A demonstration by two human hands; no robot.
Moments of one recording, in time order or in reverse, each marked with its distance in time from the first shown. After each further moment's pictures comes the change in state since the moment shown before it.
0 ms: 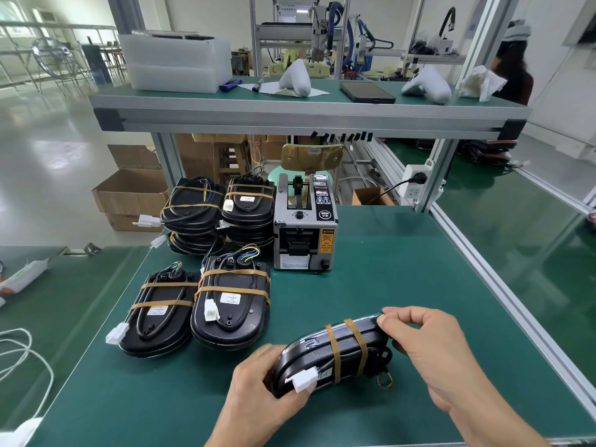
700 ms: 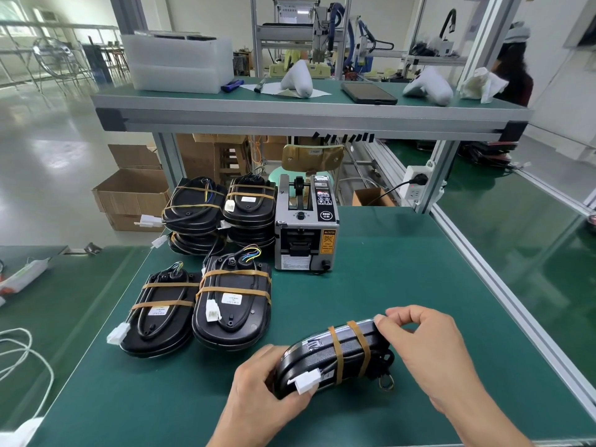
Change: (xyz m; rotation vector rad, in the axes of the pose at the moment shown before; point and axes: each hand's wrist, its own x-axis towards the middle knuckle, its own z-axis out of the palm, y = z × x) left_hand 0.000 -0.008 0.003 0.024 -0.003 0.016; right_hand -0.004 0.000 0.003 -0.269 0.056 -0.131
